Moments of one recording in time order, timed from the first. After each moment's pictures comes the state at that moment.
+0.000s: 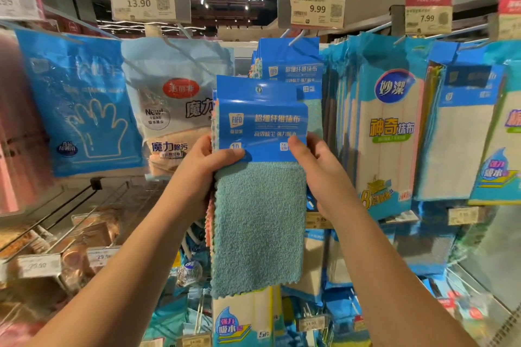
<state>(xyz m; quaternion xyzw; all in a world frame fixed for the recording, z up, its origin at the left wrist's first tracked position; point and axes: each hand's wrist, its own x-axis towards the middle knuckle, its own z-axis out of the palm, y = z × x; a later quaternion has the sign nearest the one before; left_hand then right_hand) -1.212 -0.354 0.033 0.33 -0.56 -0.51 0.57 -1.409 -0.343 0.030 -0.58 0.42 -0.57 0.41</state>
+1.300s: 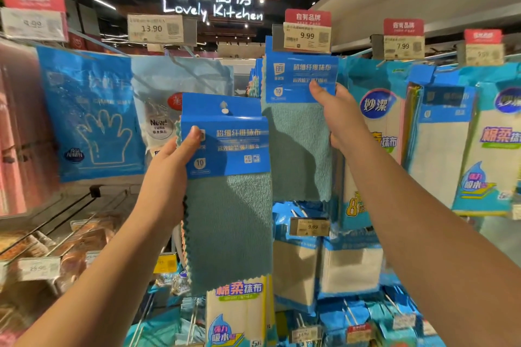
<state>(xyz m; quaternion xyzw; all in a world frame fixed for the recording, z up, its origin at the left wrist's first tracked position) -1.202 -0.313 0.053 0.33 -0.47 -0.47 0.67 -1.454 -0.408 0.122 -0.52 0.39 -0.67 0.36</state>
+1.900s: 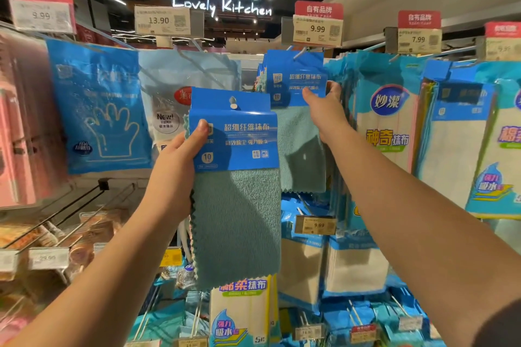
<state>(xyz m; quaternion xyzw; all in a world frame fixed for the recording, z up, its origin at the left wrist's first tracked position) -1.206 -0.311 0.057 0.34 -0.46 -0.48 0.66 -1.442 -0.467 0.109 -0.52 0.50 -0.63 0.28</state>
